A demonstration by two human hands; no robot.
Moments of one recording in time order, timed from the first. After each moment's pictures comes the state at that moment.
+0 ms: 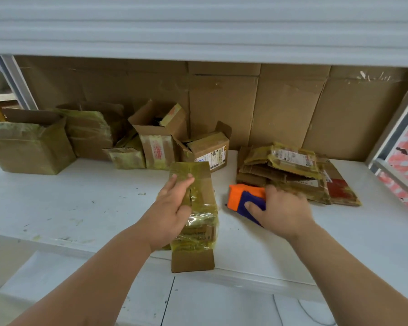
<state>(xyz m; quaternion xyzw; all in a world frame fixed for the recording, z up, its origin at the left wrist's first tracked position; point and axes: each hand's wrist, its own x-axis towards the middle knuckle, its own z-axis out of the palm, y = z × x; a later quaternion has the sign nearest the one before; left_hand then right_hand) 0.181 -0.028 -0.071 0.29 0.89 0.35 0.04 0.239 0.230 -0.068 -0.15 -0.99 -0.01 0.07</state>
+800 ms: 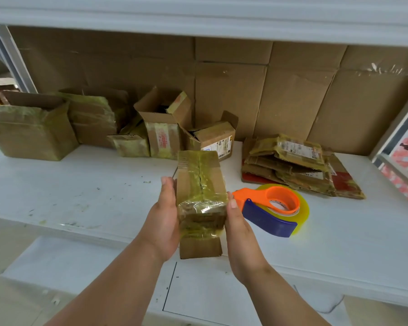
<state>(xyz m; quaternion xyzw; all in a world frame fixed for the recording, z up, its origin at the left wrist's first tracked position) 0.219 -0.019 -0.070 0.00 0.54 0.82 0.19 0.265 0.109 -0.130 -0.07 -0.67 0.73 0.07</state>
